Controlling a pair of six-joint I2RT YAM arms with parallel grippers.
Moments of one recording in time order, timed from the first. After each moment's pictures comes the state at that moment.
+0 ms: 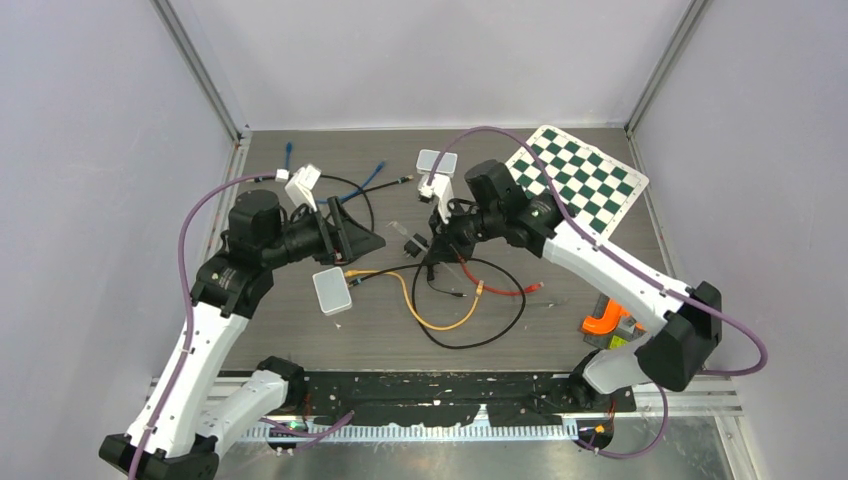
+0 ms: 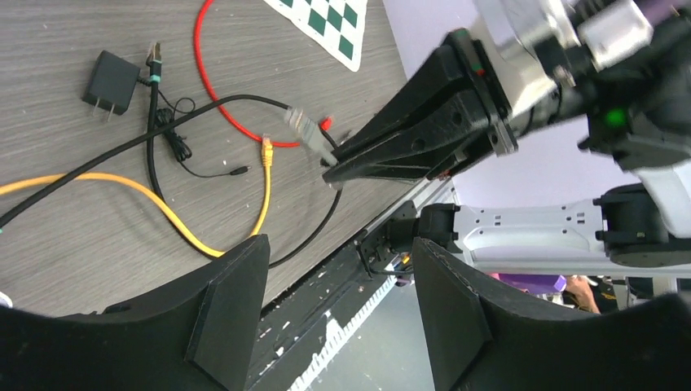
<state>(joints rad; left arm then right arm) -0.34 0.86 1.07 -0.60 0.58 -0.67 0.71 1.44 1.34 -0.65 -0.64 -0.16</state>
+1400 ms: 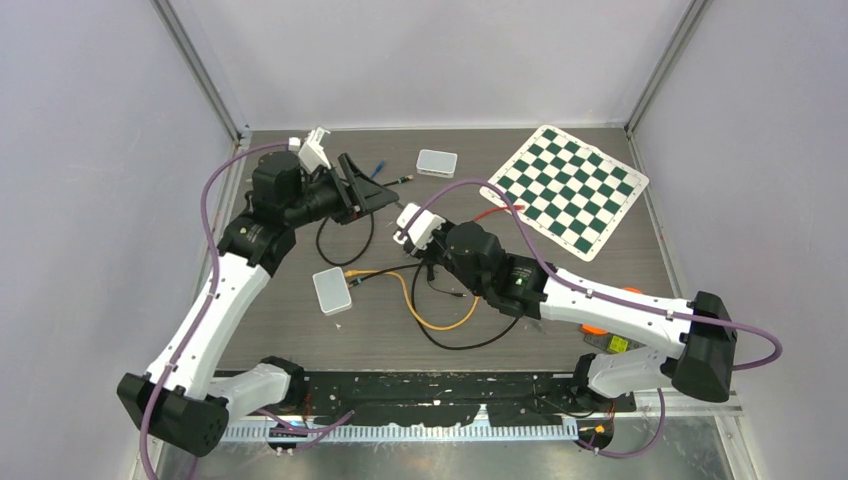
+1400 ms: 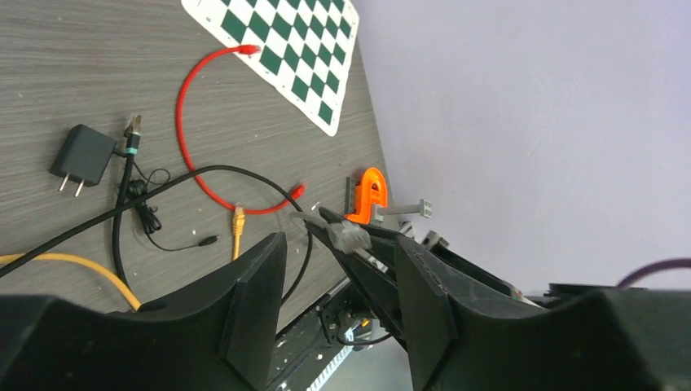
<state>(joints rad) -0.35 1.09 1.18 -0.39 0.51 -0.85 1.10 1.29 1.04 0.00 0.46 -0.46</state>
